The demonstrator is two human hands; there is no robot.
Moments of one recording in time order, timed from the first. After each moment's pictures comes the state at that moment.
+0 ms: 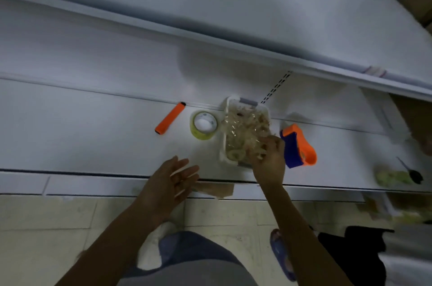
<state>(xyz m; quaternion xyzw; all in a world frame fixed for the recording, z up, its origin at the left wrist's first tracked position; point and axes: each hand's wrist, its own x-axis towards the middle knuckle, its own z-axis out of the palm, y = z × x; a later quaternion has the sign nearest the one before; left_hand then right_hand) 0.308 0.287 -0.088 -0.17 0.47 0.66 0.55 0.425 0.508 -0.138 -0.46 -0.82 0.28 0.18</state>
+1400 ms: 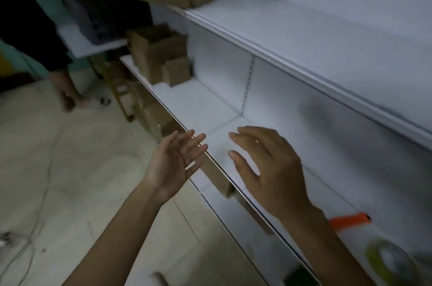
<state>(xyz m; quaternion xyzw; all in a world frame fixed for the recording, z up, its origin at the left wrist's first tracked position) 0.221 -0.031 0.008 -0.17 0.42 0.89 0.08 0.217 0.168 0.034 0.34 -0.83 0.27 0.34</state>
